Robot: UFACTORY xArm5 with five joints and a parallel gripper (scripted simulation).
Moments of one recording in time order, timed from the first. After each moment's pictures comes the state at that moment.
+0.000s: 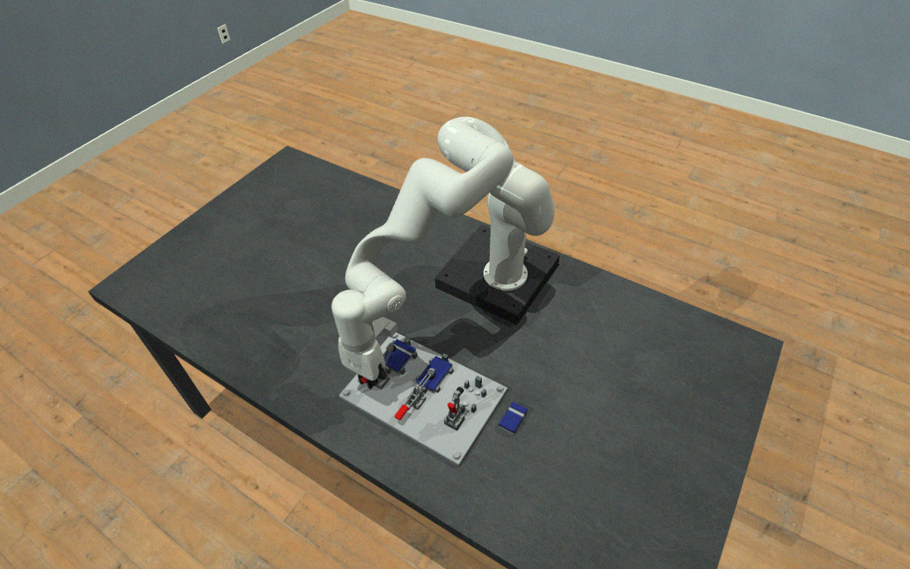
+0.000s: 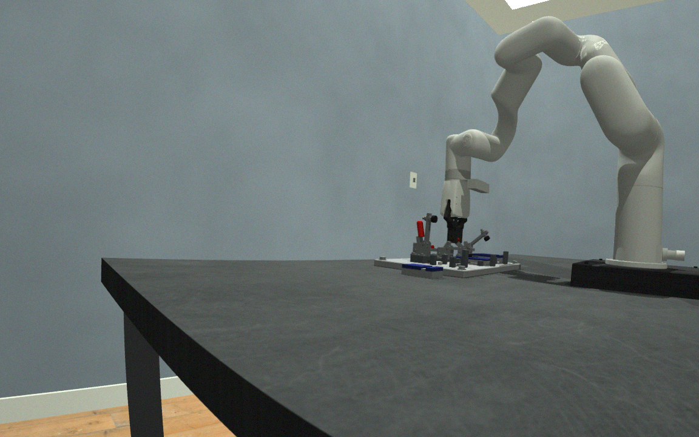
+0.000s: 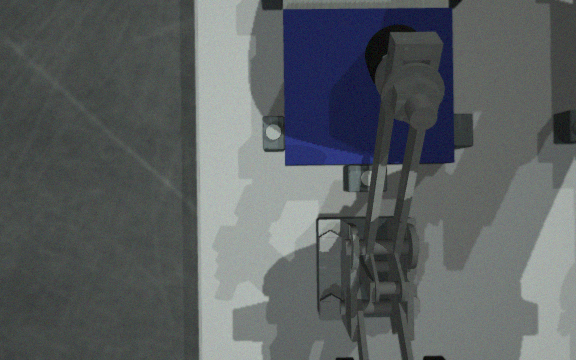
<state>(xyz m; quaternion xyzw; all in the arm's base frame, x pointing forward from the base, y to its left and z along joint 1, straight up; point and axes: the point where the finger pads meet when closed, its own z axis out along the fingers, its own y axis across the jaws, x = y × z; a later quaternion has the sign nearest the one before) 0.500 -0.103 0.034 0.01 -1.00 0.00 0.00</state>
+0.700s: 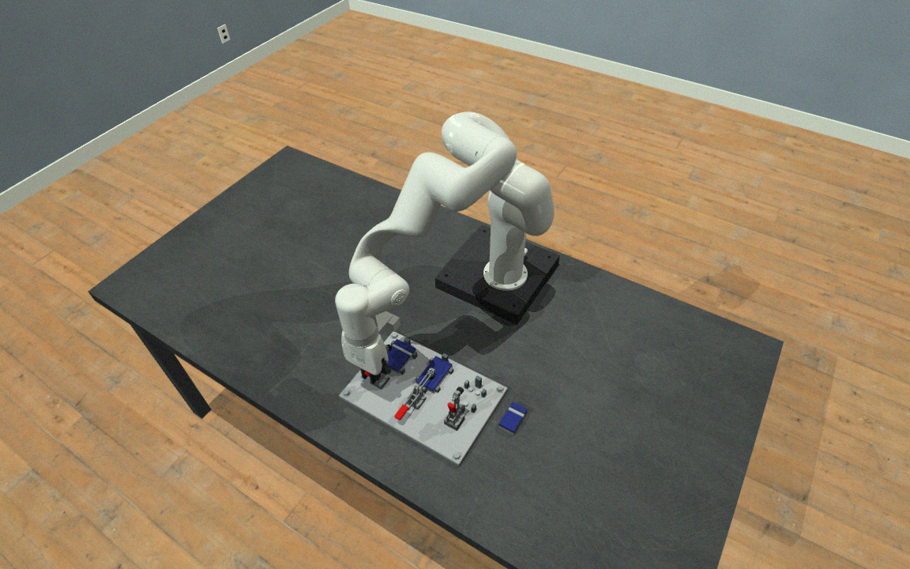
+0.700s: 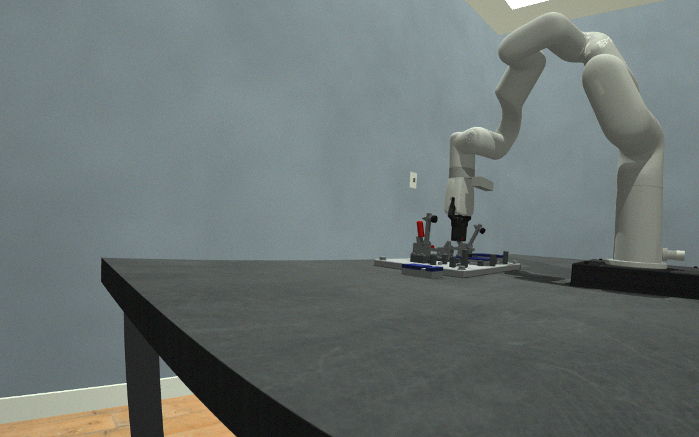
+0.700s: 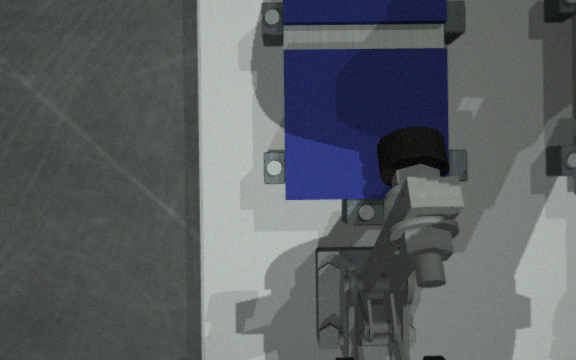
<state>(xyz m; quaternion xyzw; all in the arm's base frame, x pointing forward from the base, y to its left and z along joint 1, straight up) 0.487 -0.103 0.041 0.01 -1.00 0.00 0.00</state>
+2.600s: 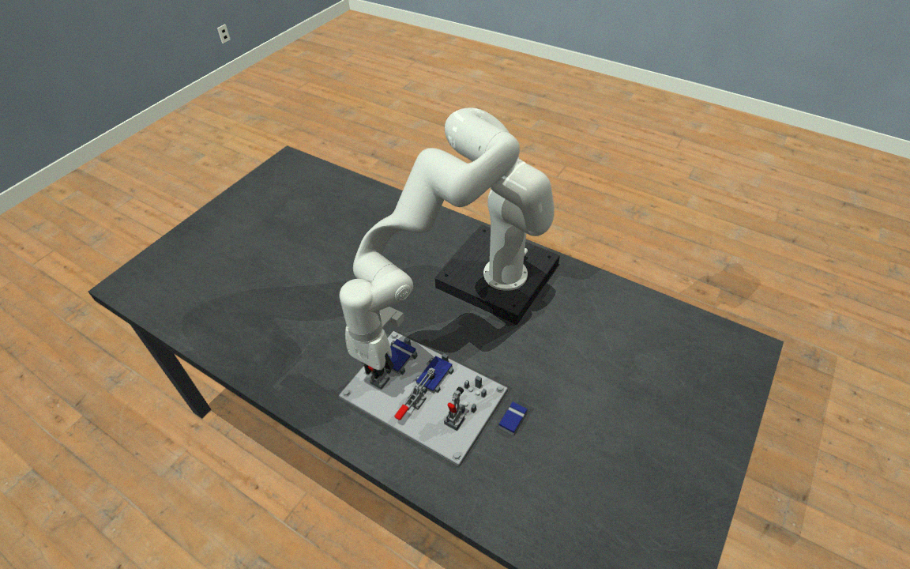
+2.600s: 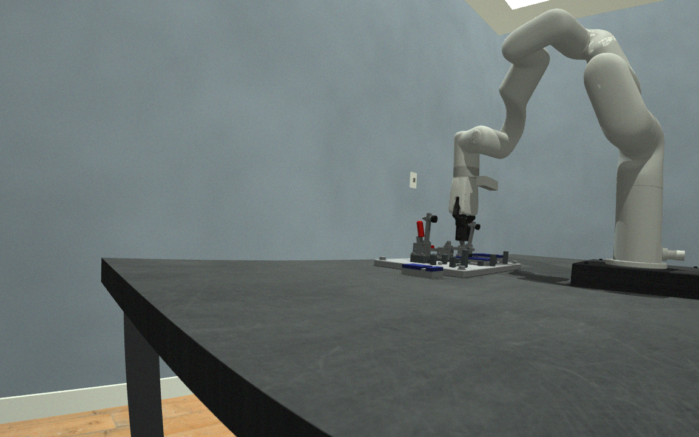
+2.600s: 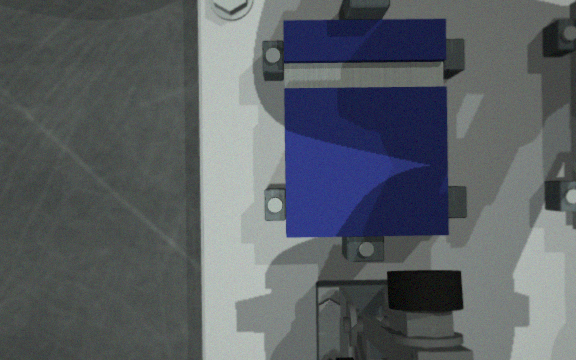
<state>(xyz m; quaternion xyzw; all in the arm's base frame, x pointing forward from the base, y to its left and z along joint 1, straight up) 0.473 -0.103 0.042 0.01 -1.00 0.00 0.00</state>
